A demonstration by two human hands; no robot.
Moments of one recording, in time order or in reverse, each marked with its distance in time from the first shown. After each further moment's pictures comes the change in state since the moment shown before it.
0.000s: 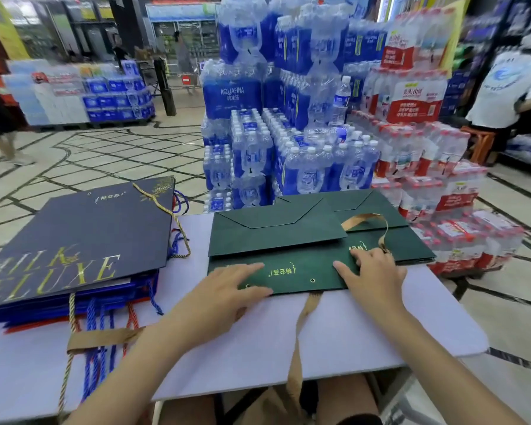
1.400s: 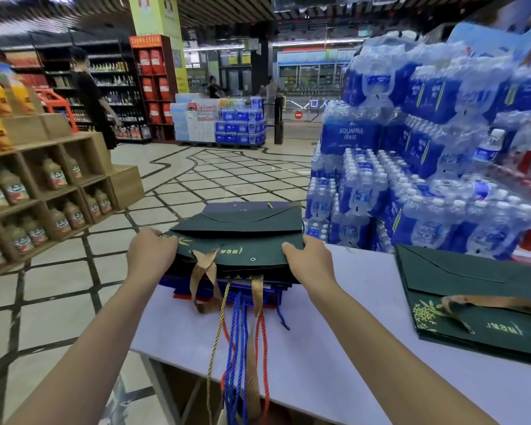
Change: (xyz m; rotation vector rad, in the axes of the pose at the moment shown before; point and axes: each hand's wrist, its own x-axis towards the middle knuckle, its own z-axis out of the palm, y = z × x) left_hand -0.181 -0.150 -0.161 -0.214 0.575 -1.660; right_hand -0.055 -0.318 0.012 0.655 -0.469 -0.177
